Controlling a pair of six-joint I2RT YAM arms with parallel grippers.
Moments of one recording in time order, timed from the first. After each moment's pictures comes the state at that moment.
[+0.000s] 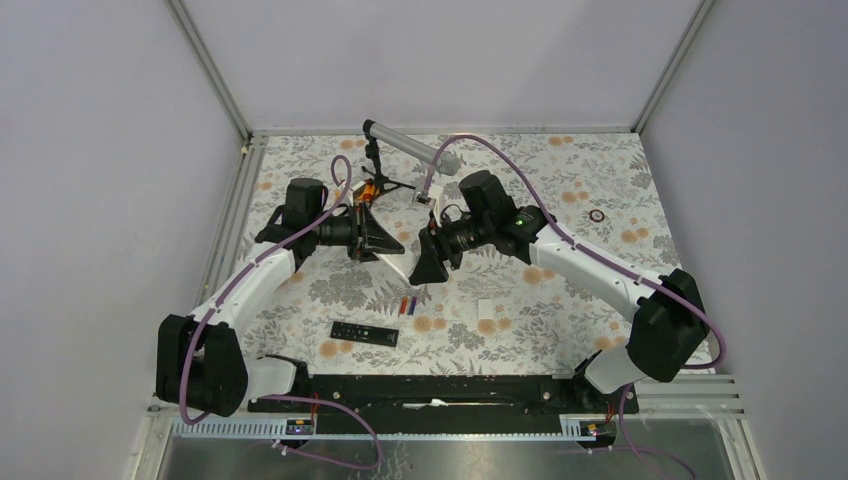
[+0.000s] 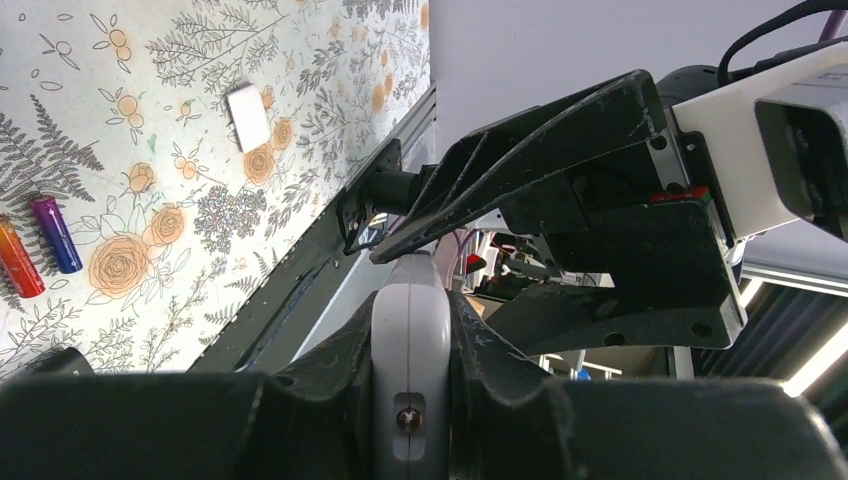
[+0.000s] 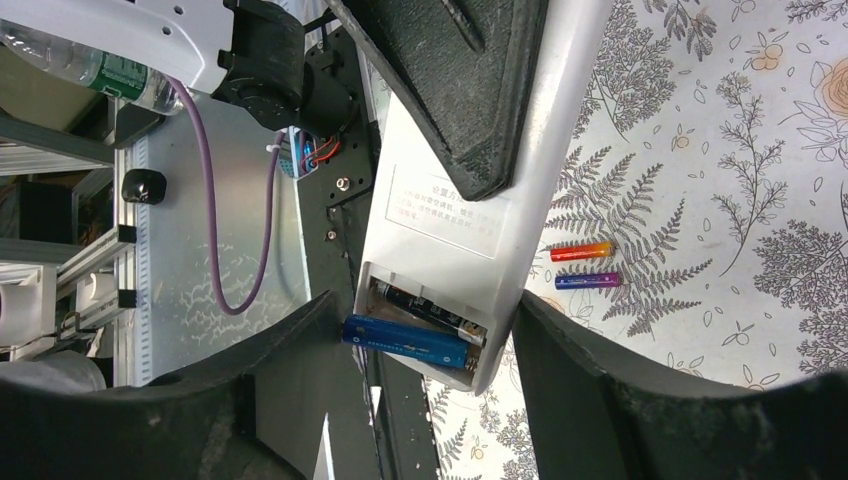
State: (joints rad) left arm -0.22 1.27 0.87 -0.27 1.08 -0.87; right arm 0.75 1.50 1.20 -0.37 -0.80 0.11
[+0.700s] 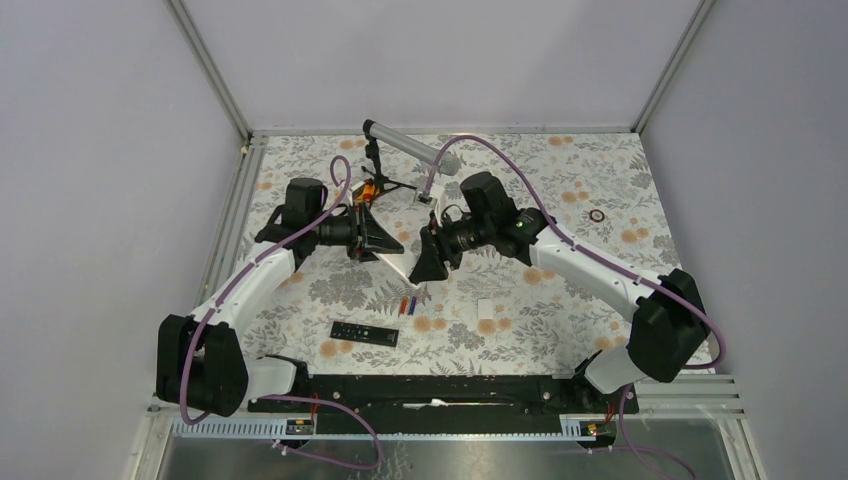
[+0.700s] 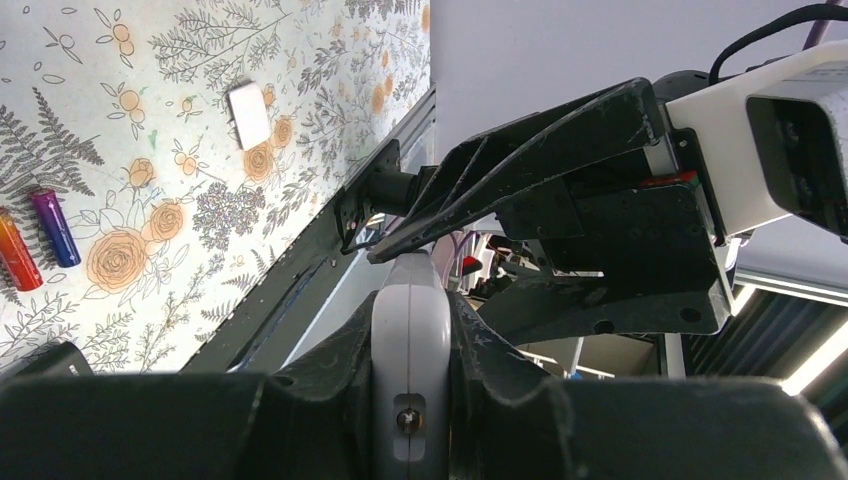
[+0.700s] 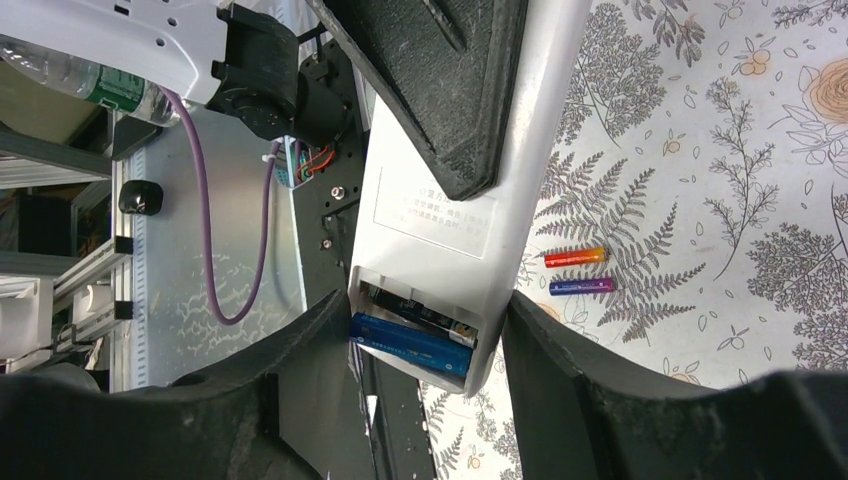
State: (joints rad) left arm -0.22 1.27 0.88 -0.28 1.08 -0.89; right arm 0.74 1.50 1.19 -0.34 -0.79 0.13
